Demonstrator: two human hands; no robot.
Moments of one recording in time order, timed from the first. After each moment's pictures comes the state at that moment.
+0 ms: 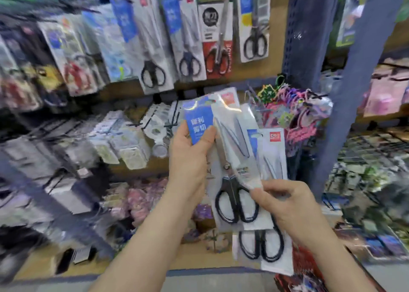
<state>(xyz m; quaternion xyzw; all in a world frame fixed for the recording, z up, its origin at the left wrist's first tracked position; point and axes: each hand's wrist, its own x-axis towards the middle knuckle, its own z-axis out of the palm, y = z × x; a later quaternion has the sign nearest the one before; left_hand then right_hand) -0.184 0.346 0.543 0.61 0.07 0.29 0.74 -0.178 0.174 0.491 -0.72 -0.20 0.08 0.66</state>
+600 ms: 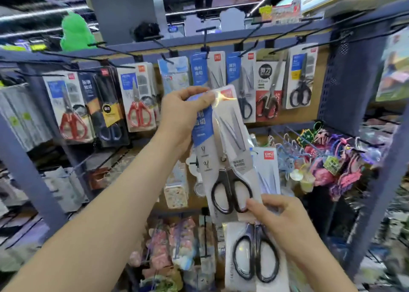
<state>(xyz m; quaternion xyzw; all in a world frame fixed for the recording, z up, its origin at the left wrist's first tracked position) -0.188 0.540 0.684 0.66 0.03 0.31 0.69 -0.209 0.344 0.534 -0.68 -0.24 0.06 0.69</state>
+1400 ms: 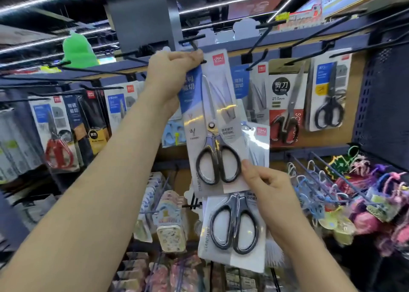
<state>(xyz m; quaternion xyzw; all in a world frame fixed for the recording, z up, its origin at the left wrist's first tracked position) -0.061 0.585 0.766 0.70 0.00 0.40 0.60 -0.073 0.408 0.585 -0.59 -0.30 0.00 0.75</state>
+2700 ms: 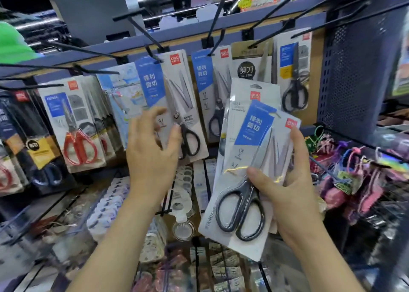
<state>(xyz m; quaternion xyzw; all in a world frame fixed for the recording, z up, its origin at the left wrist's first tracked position) -0.074 0.570 0.625 0.82 0.04 0.51 0.25 -0.054 0.367 0.557 -0.49 -0.21 -0.07 0.84</state>
